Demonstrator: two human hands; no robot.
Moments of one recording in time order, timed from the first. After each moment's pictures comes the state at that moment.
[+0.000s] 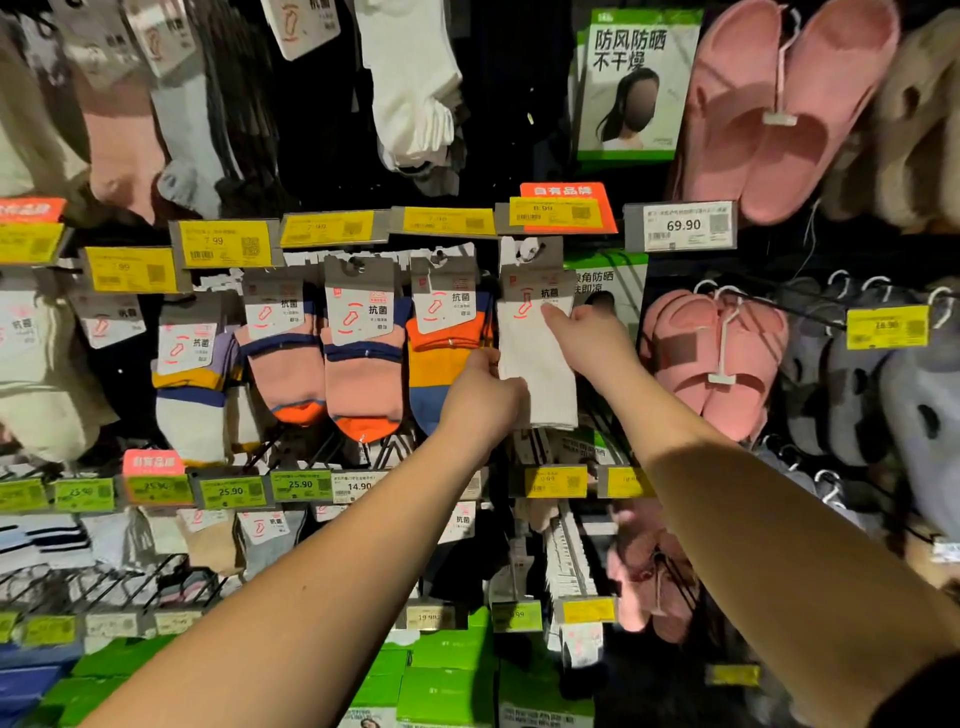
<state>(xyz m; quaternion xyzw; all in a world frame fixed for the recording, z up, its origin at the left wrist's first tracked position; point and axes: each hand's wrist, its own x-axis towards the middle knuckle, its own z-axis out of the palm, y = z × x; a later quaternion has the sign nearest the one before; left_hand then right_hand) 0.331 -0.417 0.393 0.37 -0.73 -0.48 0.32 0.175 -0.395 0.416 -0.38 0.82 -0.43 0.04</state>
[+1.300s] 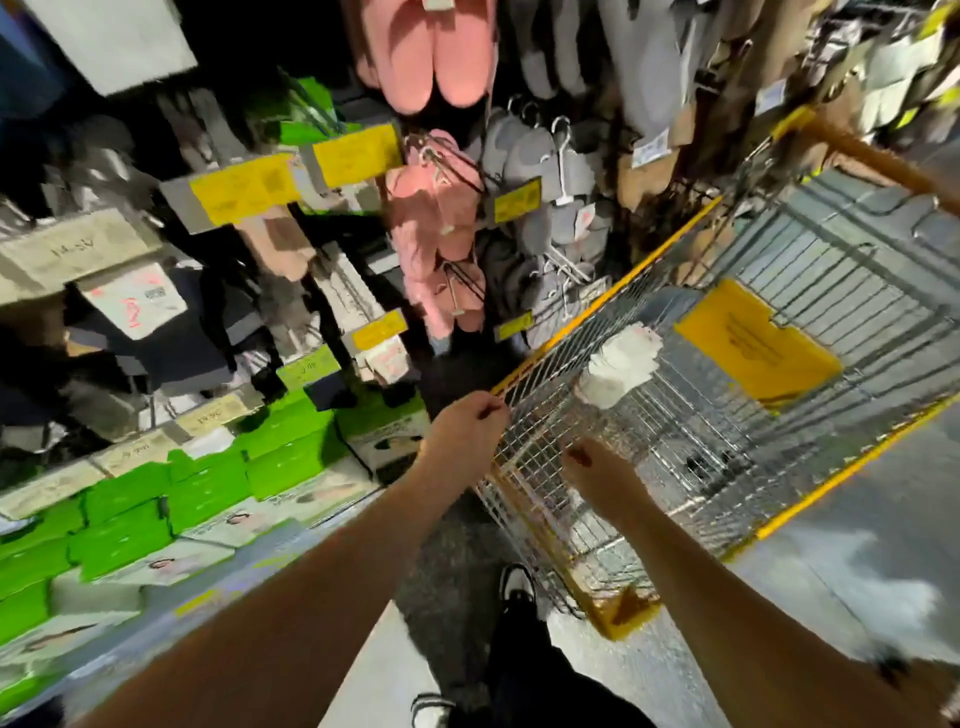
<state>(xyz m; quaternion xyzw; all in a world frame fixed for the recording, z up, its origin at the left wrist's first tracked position) 0.326 -0.202 0.115 0.26 -0.81 -0.51 -0.09 0.277 -0.012 0.042 -0.06 0.89 -0.35 0.29</state>
